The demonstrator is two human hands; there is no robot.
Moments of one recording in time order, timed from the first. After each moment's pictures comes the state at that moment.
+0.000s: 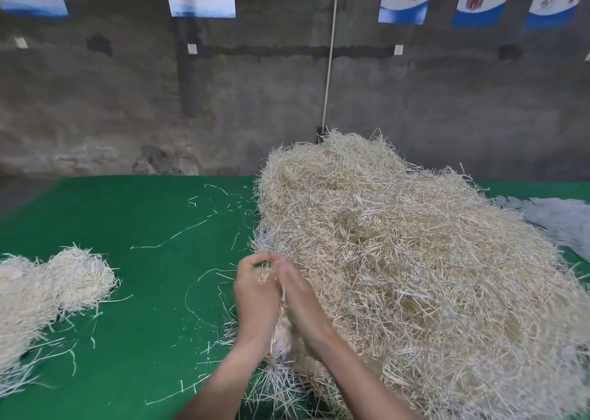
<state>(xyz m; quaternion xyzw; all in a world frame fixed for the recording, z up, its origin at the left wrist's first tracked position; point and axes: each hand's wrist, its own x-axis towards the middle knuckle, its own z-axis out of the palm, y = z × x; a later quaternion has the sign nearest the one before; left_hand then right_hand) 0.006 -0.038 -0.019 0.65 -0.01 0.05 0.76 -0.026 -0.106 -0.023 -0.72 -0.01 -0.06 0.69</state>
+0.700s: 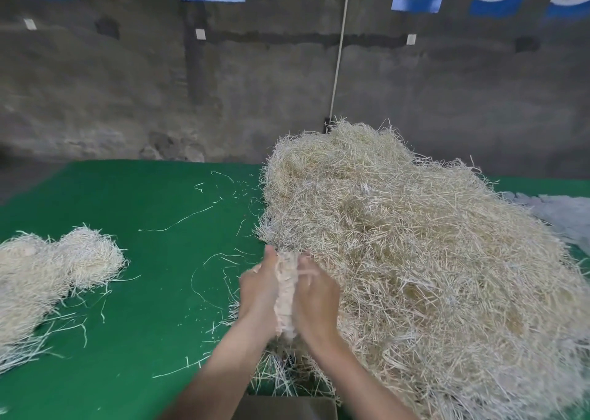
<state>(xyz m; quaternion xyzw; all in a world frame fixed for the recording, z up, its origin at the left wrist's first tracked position) -0.005 -0.037 -0.017 0.60 0.17 -0.09 0.77 -0.032 -0.100 -0.042 -0.81 0.07 -0.29 0.50</state>
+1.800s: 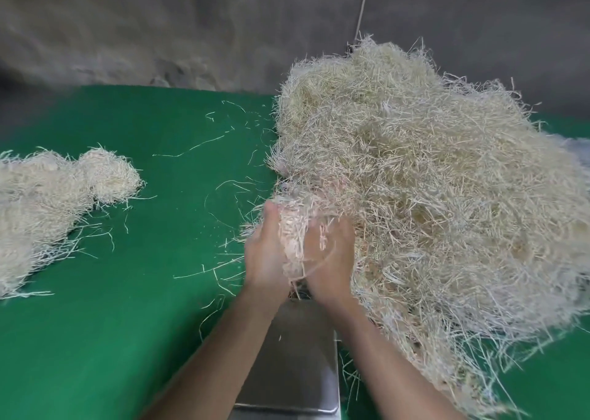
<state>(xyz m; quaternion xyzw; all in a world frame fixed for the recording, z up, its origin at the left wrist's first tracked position) -0.076 -0.031 -0.047 0.54 0.18 -0.09 0.82 -0.094 -0.094 -0.070 -0.83 0.12 -0.18 0.52</state>
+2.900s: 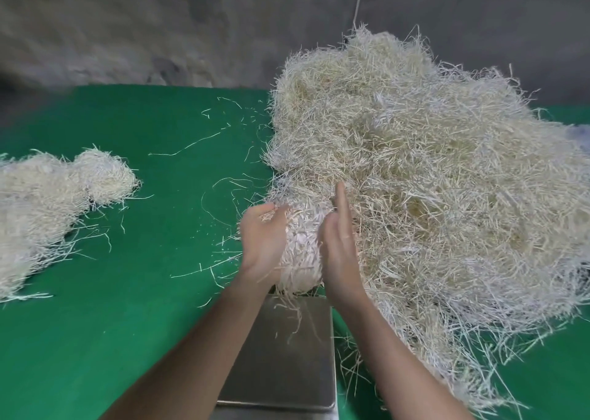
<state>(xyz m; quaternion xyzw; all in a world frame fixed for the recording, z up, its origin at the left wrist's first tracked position) -0.057 -0.039 -0.037 0.73 0.12 0.00 0.67 -0.099 -0.126 -0.067 -0.72 -0.03 -0.14 0.68</state>
